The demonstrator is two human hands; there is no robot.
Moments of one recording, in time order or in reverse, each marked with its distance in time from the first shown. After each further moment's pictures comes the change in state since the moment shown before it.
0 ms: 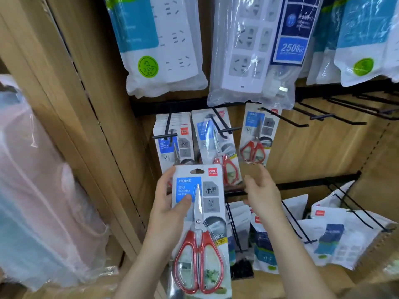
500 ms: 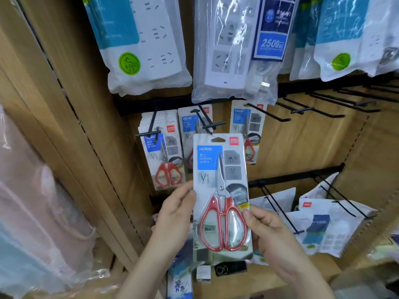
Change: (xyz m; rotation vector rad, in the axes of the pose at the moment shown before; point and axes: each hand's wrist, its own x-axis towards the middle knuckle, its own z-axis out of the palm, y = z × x) left_hand -0.017 0.005 0.029 0.101 -0.224 0.034; right_hand -0.081 0.022 -0.044 0.527 -0.447 0.041
